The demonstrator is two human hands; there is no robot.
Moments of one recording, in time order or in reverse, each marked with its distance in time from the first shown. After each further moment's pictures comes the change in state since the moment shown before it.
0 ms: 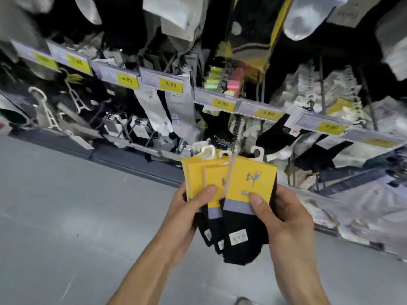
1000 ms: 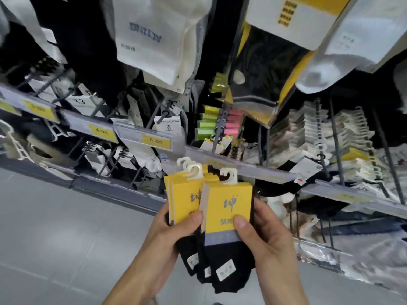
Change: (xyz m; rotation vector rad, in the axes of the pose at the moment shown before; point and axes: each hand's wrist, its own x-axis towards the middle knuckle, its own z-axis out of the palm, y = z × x) left_hand 0.094 0.065 -0.008 -0.078 -0.019 -0.061; right_hand 0.118 -0.018 0.042 0.142 -0.115 0.086
